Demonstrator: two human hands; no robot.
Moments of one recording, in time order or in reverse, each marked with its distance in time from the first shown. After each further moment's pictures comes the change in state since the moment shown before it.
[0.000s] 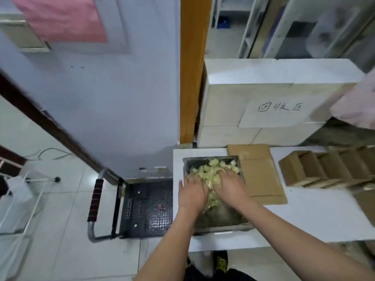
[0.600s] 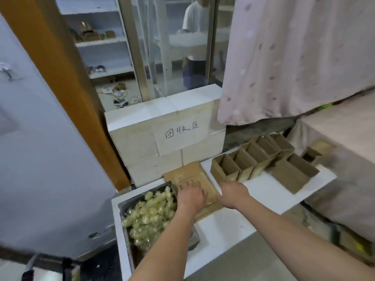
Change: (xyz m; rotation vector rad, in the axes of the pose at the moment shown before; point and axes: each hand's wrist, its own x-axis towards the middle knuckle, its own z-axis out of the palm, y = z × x) left_hand -0.004 0.237 -0.008 0.293 -0.029 0.405; right_hand -0.106 0.213 -0.068 0.031 -0.049 0.395
